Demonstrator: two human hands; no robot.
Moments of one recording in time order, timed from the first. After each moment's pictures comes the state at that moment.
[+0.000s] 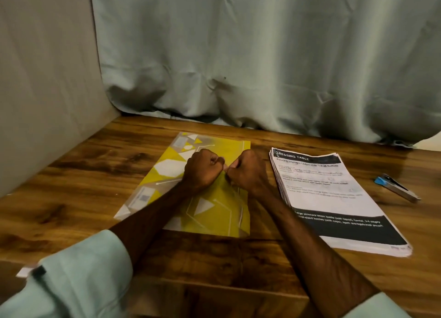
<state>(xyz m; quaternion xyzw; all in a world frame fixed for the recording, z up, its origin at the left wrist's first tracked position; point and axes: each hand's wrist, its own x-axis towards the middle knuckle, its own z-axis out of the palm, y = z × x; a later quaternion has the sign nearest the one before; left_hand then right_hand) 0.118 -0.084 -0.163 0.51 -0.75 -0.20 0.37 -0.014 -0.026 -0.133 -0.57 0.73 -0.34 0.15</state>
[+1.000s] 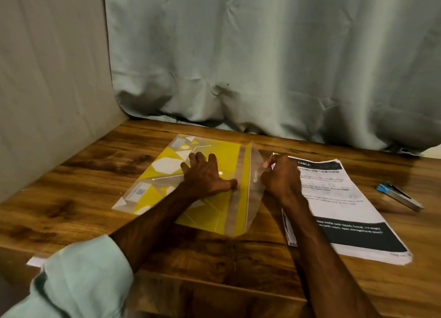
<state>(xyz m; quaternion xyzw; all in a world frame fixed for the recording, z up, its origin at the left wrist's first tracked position) 0.113 -0.061 -0.145 0.61 -0.78 -0.07 0.11 -0.073 0.006 -0.121 -0.49 0.79 -0.36 0.06</state>
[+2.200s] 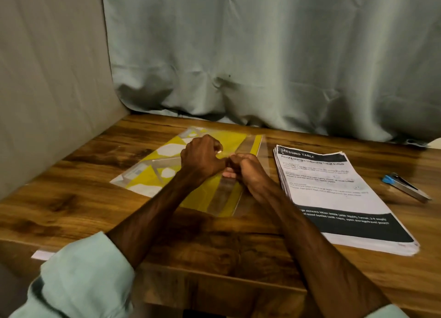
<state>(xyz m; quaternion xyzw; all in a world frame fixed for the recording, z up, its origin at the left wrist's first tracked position) 0.125 -0.043 -0.113 0.59 -0.74 -0.10 0.31 -0.010 -0.024 -0.143 -0.44 0.52 -0.54 0.49</state>
